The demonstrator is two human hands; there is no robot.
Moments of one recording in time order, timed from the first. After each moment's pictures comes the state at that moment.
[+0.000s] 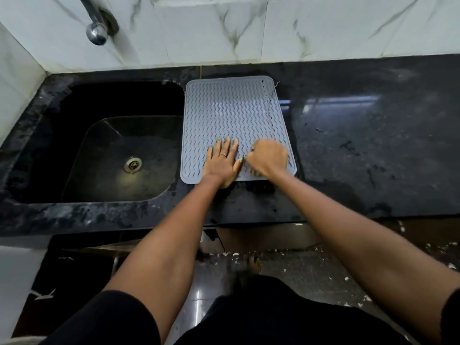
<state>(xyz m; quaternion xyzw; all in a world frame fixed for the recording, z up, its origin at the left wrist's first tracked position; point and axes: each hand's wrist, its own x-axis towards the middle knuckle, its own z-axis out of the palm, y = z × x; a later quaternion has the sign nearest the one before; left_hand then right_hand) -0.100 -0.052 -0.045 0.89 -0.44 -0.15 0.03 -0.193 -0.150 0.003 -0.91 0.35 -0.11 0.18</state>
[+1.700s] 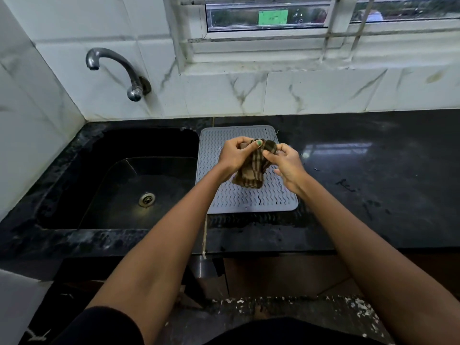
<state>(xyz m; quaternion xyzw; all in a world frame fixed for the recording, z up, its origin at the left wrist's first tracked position) -0.095 -0.073 0.083 0.72 -0.30 -0.23 0.58 -0.204 -0.174 0.073 -0.62 0.30 -0.22 0.69</state>
